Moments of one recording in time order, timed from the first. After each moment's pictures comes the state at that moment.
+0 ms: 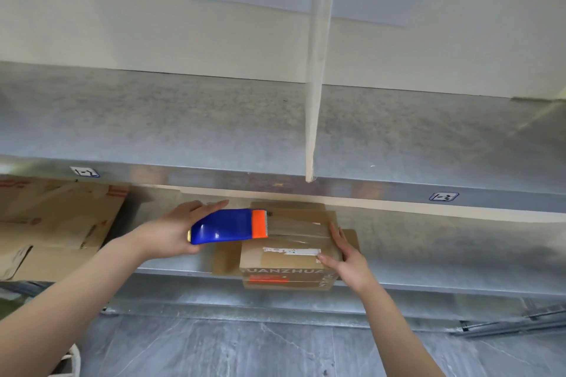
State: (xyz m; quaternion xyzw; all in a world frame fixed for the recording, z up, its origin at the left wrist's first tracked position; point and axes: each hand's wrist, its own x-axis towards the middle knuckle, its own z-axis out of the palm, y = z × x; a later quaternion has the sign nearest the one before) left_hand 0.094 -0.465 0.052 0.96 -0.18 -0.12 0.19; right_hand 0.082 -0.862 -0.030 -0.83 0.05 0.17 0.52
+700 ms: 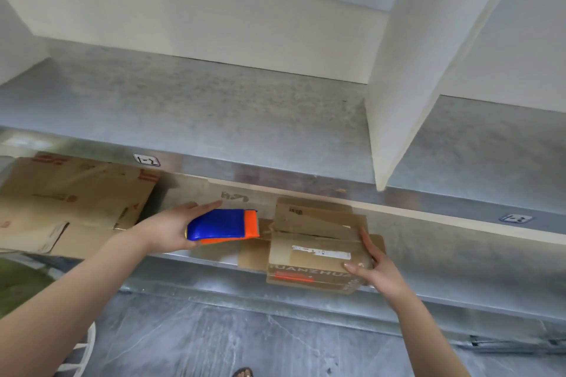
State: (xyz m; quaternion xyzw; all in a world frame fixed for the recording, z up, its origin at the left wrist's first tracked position) left_hand 0.080 -0.395 0.028 0.96 -0.12 -0.15 0.20; right_hand 0.079 -0.860 -0.019 -0.81 0.05 0.22 0.54
